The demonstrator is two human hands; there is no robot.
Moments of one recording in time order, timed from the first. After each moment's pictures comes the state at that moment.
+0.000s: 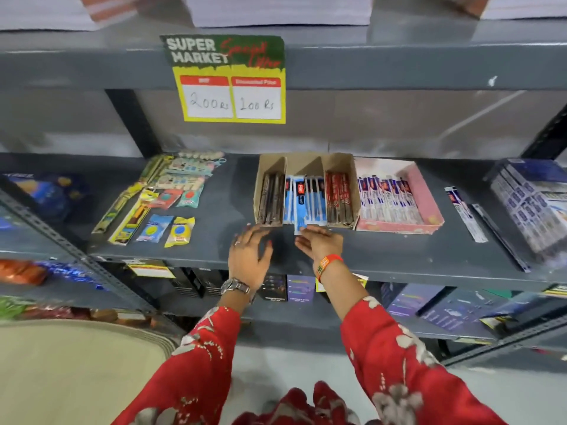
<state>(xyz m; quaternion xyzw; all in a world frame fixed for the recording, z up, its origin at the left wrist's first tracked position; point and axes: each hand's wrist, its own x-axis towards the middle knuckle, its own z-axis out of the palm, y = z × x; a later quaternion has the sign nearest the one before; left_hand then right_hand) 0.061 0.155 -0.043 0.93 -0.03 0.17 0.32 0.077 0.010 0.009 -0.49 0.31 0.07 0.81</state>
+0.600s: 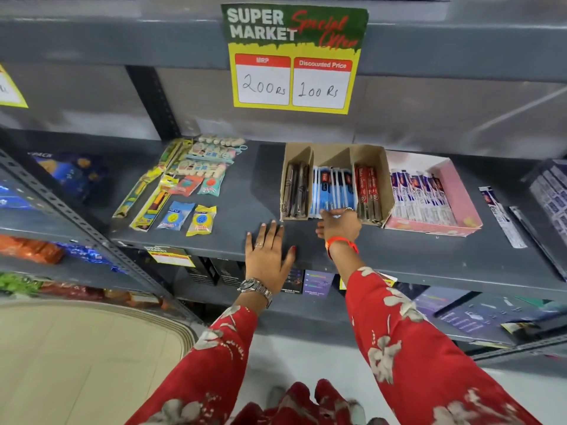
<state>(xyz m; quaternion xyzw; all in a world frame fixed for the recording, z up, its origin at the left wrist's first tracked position) 0.062 0.174 -0.077 0.99 -0.04 0.08 0.13 0.121 0.034 -0.014 -0.71 0.30 -0.02 0.64</state>
